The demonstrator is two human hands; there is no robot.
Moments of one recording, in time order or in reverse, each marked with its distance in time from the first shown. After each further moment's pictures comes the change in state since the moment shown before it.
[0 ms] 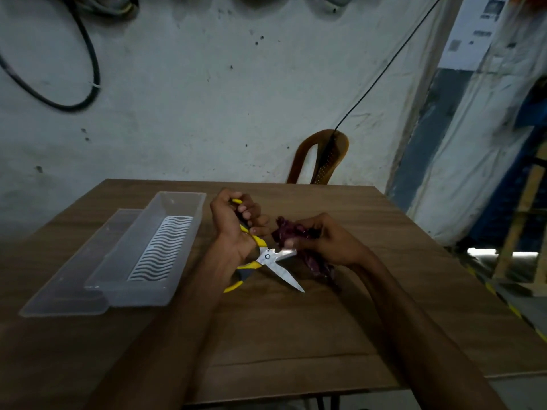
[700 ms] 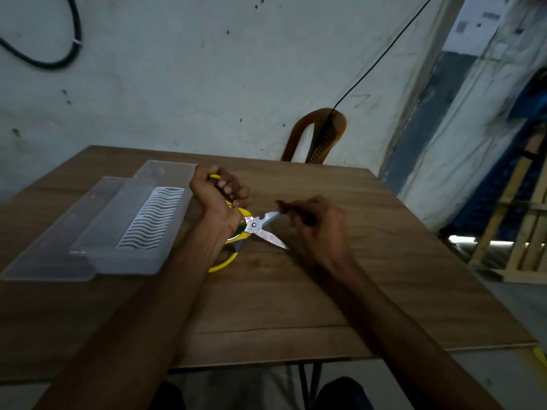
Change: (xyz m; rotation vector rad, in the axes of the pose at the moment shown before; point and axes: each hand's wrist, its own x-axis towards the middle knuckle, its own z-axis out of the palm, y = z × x) left_hand 0.002 0.000 -0.014 -0.110 0.099 0.182; right_hand -0.020 0.008 0.039 -0.416 0.532 -0.126
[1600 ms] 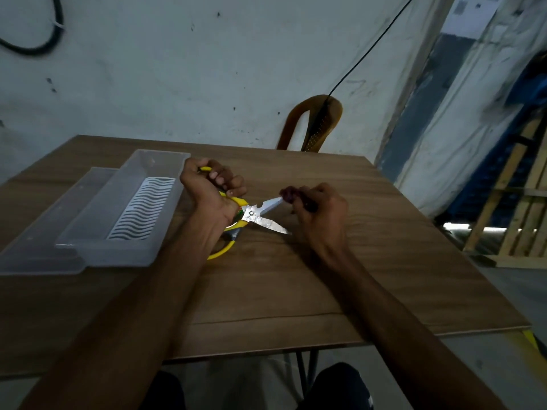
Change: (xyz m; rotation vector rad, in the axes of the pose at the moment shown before) left_hand 0.003 -0.006 -0.004 -0.068 0.003 0.016; right_hand -0.002 0.004 0.003 -0.105 0.148 0.075
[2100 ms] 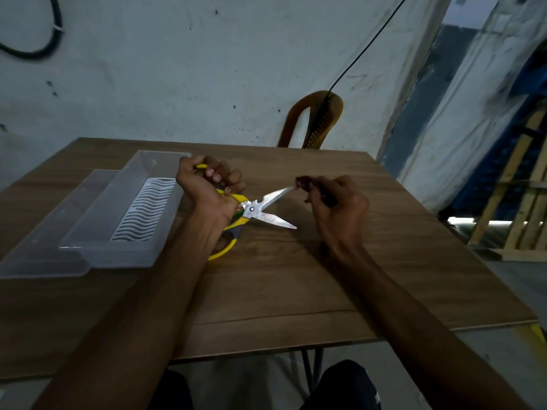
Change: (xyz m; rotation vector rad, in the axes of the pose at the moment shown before) left_hand -0.001 0.003 -0.001 -0.060 -0.028 0.007; right_hand -0.001 0.008 -0.013 0.026 0.104 0.103
